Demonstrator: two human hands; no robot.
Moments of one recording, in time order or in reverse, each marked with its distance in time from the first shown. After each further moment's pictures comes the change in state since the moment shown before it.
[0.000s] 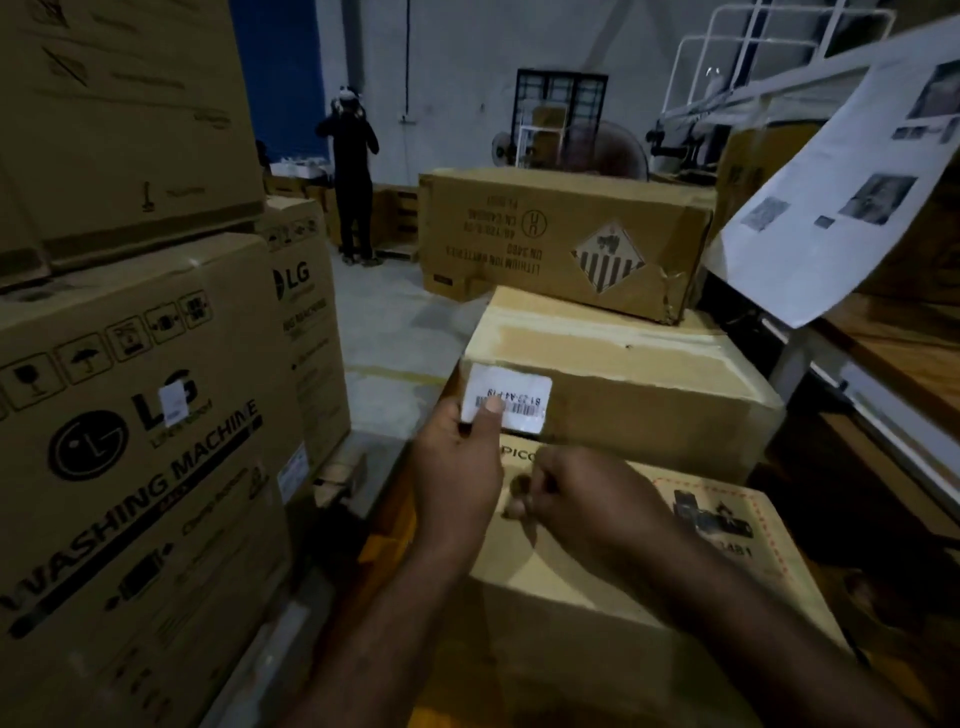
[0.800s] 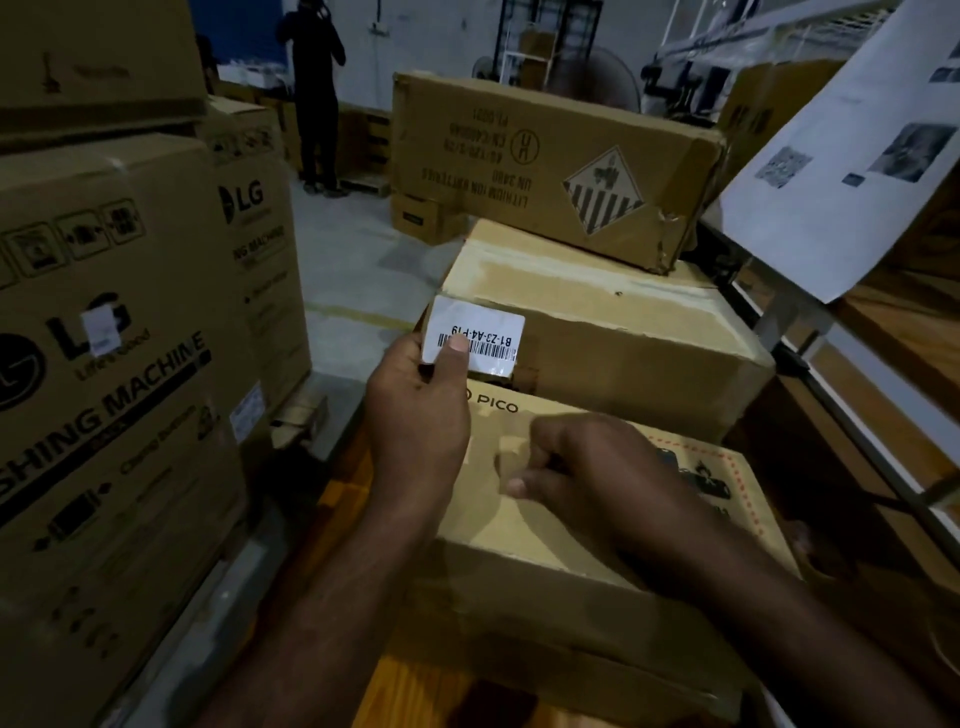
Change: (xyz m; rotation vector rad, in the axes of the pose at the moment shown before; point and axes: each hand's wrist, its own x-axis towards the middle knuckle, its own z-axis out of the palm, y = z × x) left_hand 0.004 -0.002 -0.004 -0.054 0.046 -0.014; right_hand -0.018 0.015 -0.004 -0.066 0.008 -0.131
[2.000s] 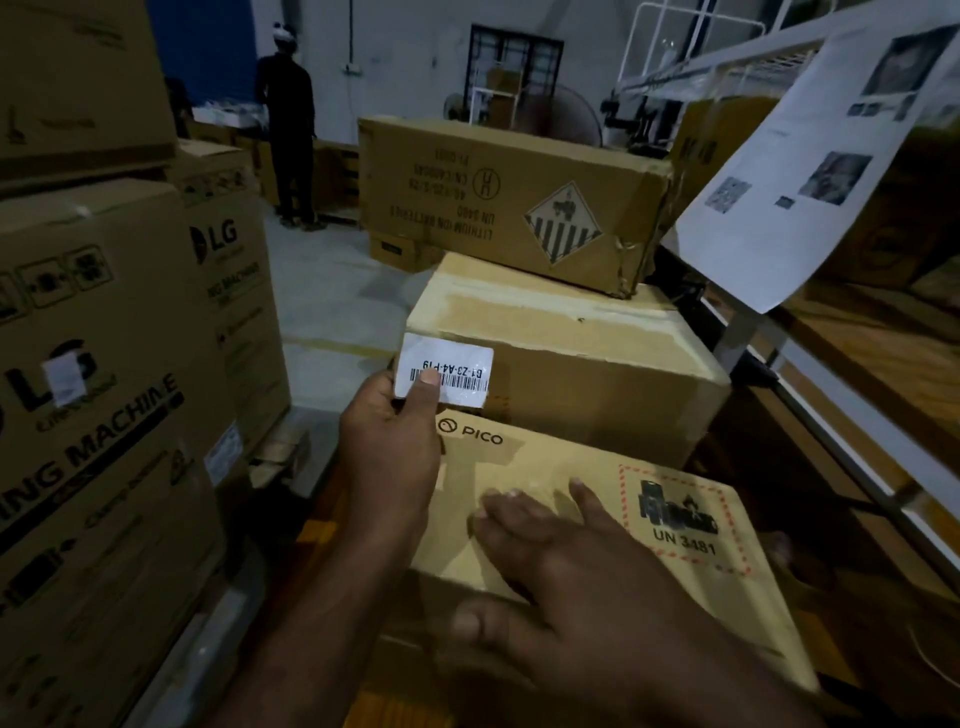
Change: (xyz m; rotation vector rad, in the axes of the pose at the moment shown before) left_hand 0.005 -0.003 0.009 -0.068 0.019 -0.039; right_hand -0.044 -0.026 -0.010 -0.232 -0.395 -0.048
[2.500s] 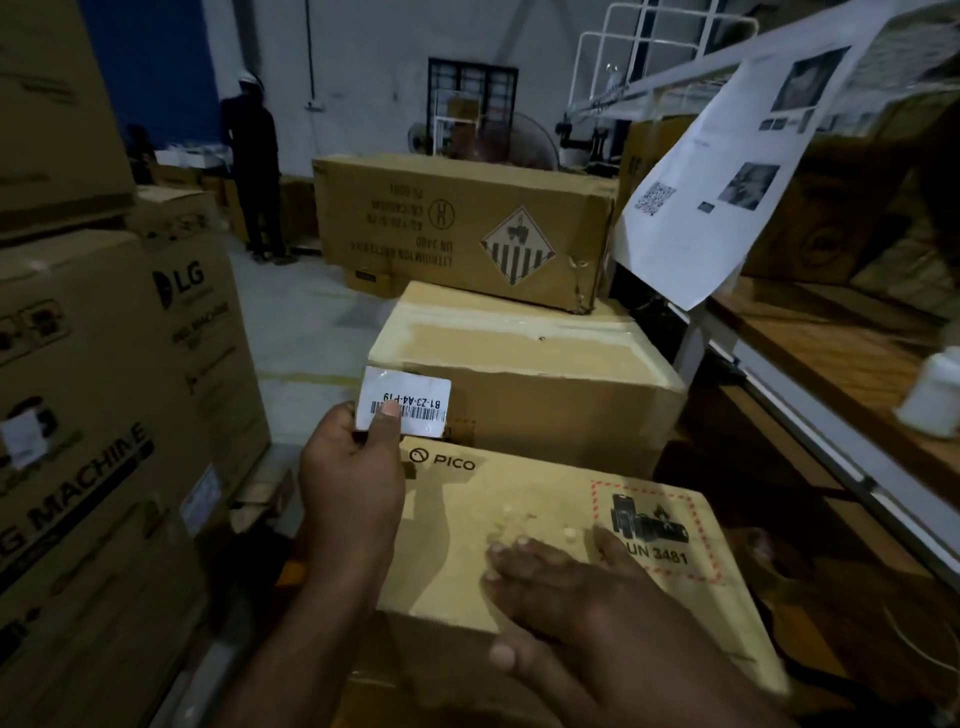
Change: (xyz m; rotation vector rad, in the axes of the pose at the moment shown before) left_hand 0.008 -0.006 -0.001 0.102 0.026 0.059; right_hand -0.026 0.020 0.009 0.138 0.059 0.029
